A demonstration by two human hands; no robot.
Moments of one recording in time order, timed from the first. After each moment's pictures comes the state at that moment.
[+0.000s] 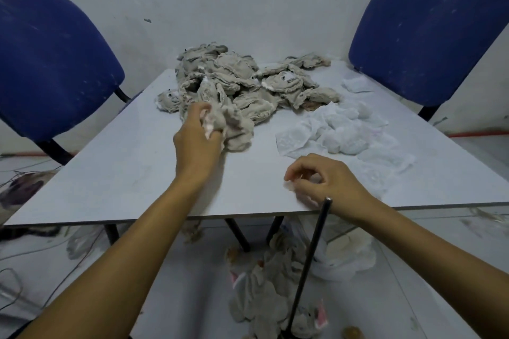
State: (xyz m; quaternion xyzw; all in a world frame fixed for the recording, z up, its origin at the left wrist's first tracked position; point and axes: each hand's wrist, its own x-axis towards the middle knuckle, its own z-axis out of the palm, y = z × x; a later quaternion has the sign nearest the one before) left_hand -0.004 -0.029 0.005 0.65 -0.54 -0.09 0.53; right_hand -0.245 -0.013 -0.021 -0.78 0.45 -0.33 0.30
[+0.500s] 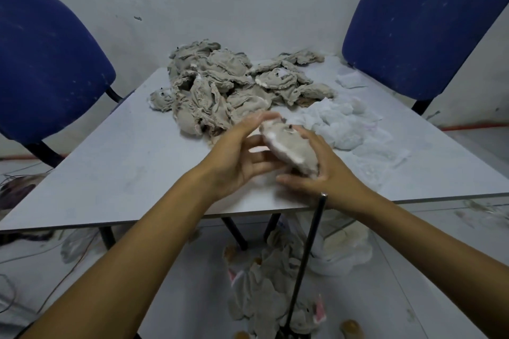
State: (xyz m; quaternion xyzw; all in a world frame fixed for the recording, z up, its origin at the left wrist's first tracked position) left_hand -0.056 -0.008 0.026 0.39 -0.44 -0.64 0.49; right_hand -0.244 -0.013 -0.015 -0.76 0.37 -0.42 0.35
